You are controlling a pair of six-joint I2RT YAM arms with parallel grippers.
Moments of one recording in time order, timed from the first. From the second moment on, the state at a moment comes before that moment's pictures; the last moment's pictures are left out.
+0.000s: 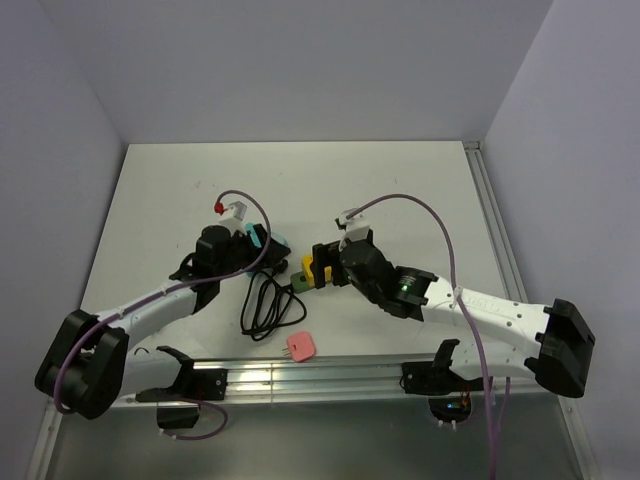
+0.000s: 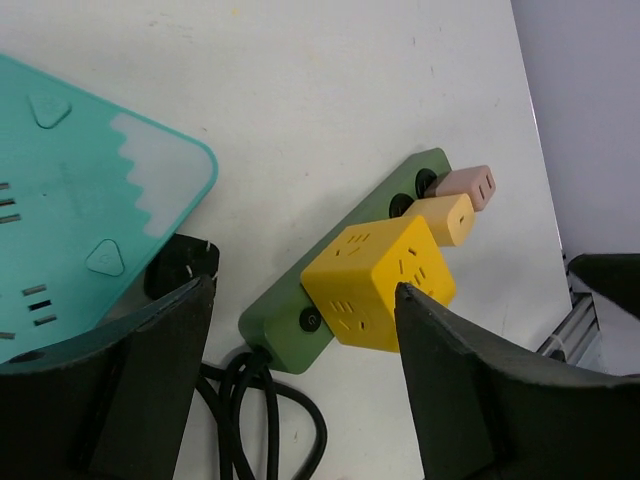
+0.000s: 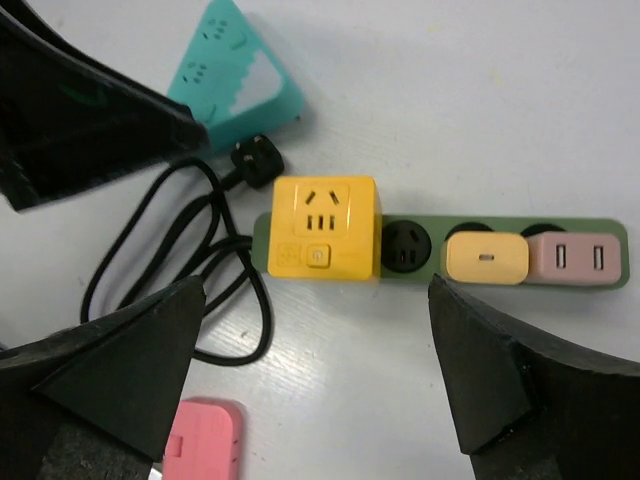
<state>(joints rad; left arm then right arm) -0.48 1.22 0.49 0.33 0.24 -0.68 1.01 1.13 0.78 -0.16 0.42 0.47</state>
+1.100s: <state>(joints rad) -0.38 1.16 0.45 0.26 0.16 -0.76 1.13 1.51 0.75 -0.06 0.56 0.77</state>
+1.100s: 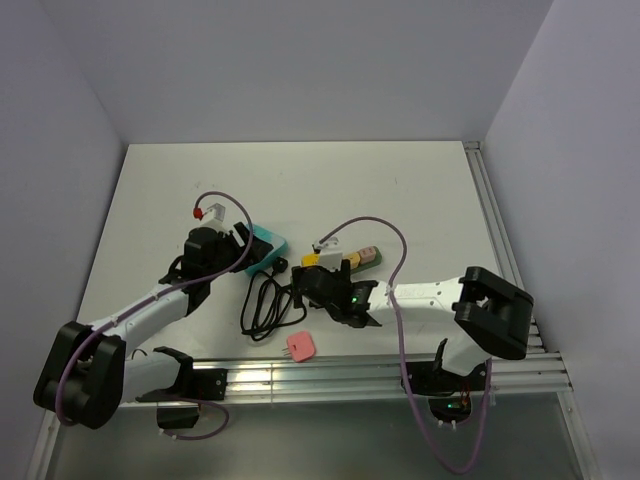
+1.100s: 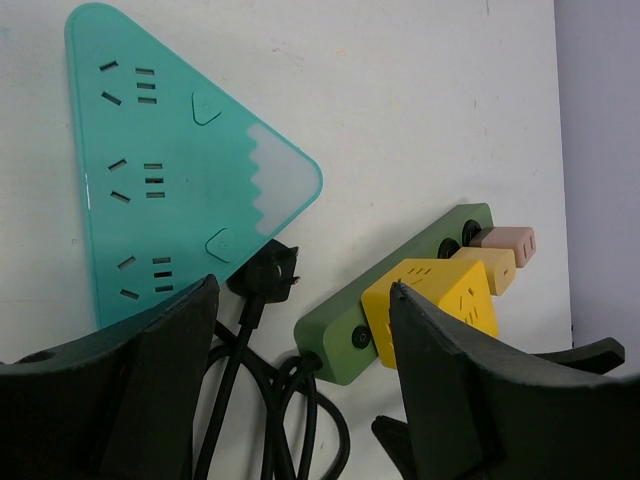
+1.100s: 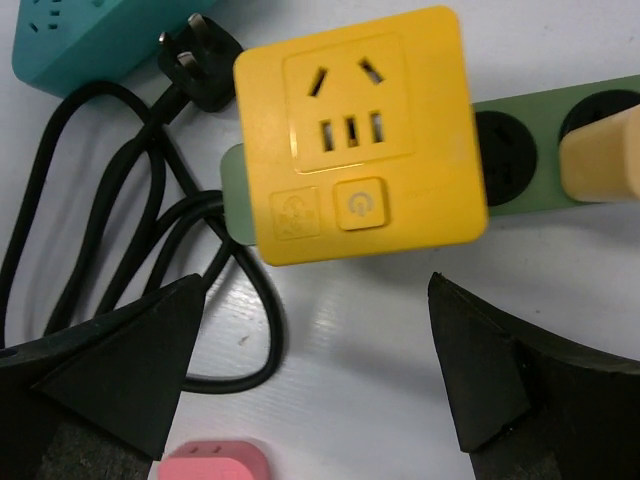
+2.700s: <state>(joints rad) -0.38 1.12 0.45 0.24 0.16 -0.76 0.92 1.62 0.74 0.08 0.31 1.04</state>
